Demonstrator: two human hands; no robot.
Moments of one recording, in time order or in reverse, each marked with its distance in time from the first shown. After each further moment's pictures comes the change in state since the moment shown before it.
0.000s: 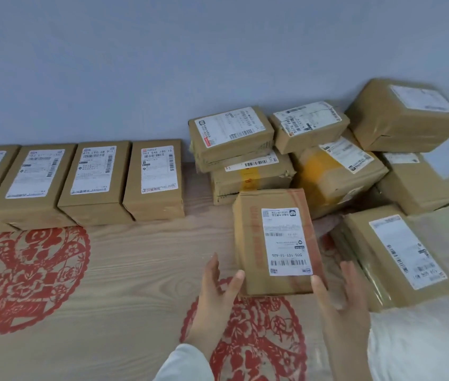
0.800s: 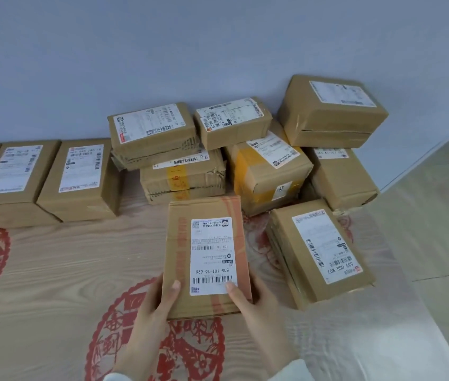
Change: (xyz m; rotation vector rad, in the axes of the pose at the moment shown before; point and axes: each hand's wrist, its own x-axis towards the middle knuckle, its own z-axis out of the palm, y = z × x) left_hand -0.027 -0.011 0.071 -0.203 0.097 -0.004; right_hand 0.058 0.044 -0.048 0.012 -0.509 0.128
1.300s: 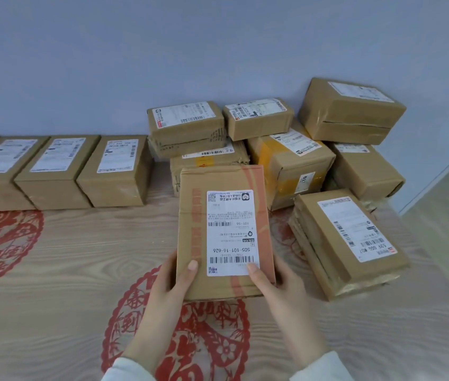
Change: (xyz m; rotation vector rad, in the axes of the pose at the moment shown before) left_hand -0.012 -0.027 -0.021 0.006 0.001 0.261; right_hand -0.013 0.023 0.012 0.020 -0.020 -0.300
